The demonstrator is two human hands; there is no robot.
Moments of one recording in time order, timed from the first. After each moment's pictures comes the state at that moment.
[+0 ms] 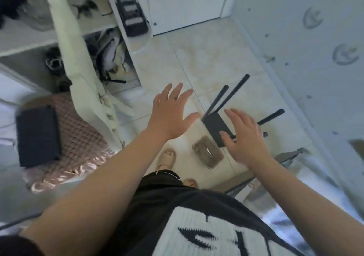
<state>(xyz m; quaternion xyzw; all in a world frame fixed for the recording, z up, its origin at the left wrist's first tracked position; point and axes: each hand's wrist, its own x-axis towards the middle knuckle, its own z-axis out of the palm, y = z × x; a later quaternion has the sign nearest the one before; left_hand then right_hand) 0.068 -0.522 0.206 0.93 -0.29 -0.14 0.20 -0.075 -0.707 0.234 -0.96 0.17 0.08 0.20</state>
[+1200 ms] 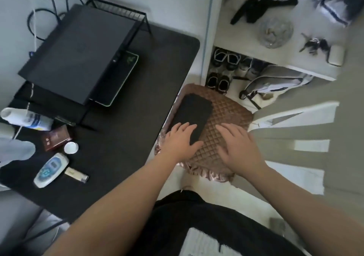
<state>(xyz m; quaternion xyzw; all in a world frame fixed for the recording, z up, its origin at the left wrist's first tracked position) 0.125 0.003 0.149 0.92 0.17 -0.21 0.27 0.188 -0.193 0.211 -0.92 -0.30 0.20 0.11</state>
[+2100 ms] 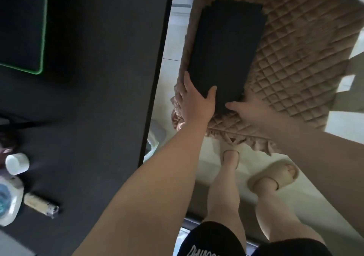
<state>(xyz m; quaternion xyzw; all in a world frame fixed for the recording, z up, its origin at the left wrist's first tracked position) 0.151 0.041 -0.124 0.85 0.42 -0.12 0.29 0.201 -0.101 -0.126 -0.76 0.09 0.47 0.45</state>
